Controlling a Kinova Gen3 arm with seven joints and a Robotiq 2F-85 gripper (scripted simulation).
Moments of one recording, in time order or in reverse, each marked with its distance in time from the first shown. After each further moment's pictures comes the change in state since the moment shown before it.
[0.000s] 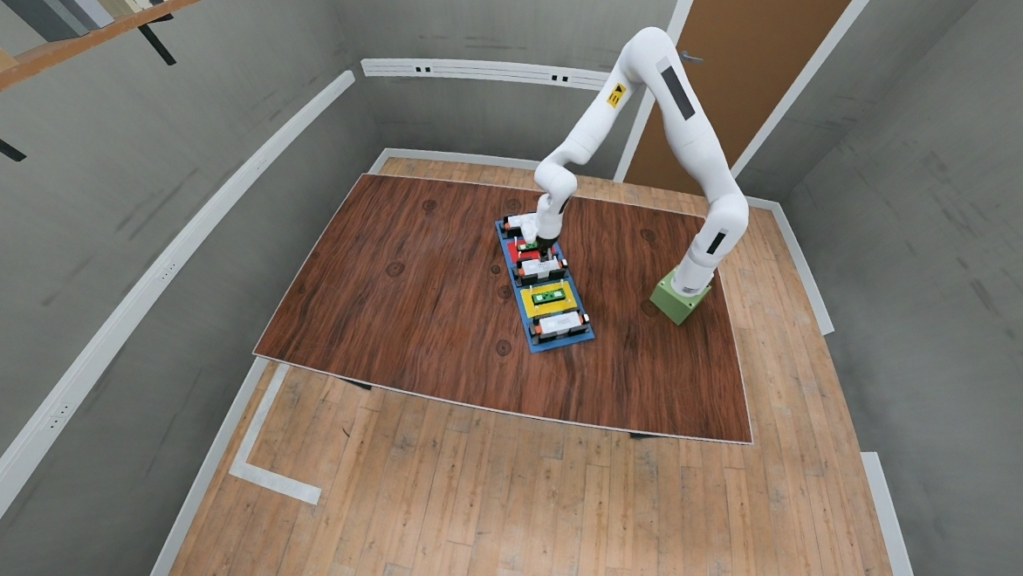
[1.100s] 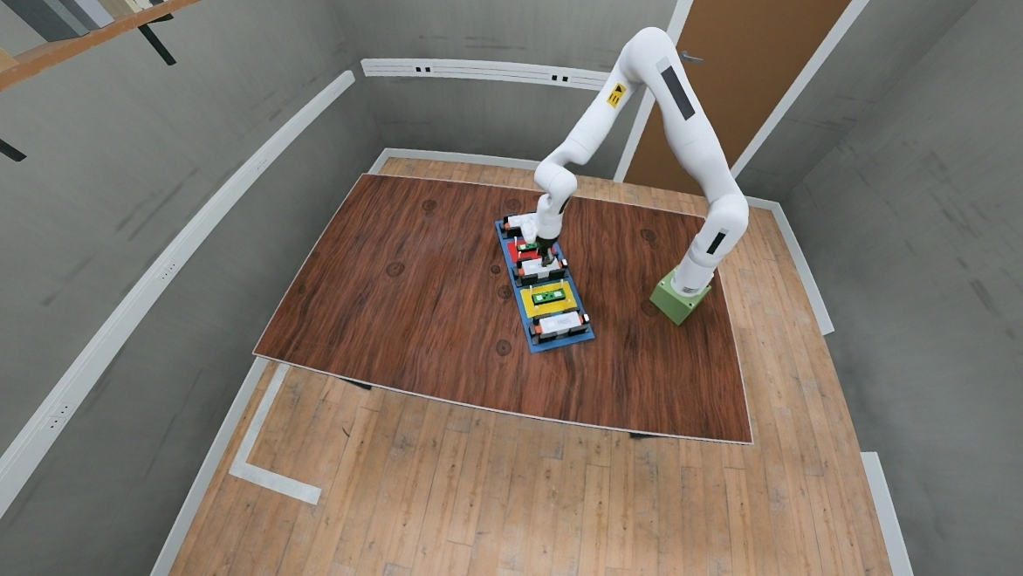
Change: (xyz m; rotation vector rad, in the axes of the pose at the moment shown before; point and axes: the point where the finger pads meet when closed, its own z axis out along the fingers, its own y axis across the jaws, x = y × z) arm 0.000 0.000 0.000 0.000 0.001 0.000
